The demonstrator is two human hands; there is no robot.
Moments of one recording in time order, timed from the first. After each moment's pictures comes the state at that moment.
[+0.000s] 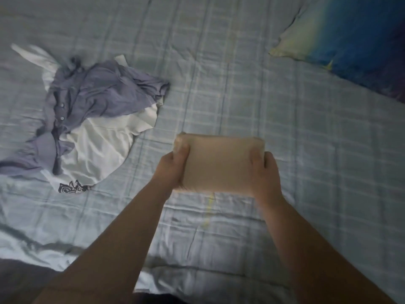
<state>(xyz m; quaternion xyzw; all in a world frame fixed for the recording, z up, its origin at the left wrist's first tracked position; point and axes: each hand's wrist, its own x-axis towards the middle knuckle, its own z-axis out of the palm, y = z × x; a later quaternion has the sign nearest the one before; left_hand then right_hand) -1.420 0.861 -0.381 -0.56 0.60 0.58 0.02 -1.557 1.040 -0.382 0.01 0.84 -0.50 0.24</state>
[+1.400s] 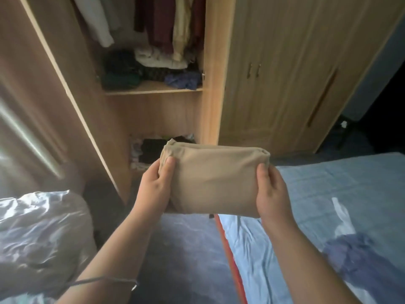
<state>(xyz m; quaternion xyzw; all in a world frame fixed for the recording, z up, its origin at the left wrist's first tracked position) -0.599 0.741 0.048 -0.62 0.38 0.29 -0.62 -0.828 0.674 0.059 -0.59 0.50 -0.50 0.39</state>
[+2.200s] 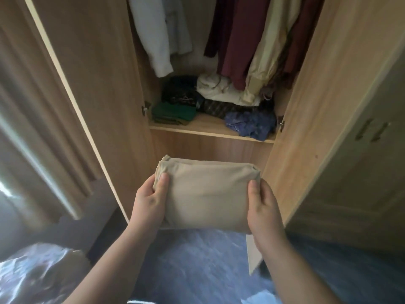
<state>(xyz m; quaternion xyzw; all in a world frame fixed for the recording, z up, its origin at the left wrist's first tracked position) -0.317 0.374 0.037 -0.68 0.22 0.16 -0.68 -0.501 0.228 0.042 -0.68 0.39 -0.40 0.47</state>
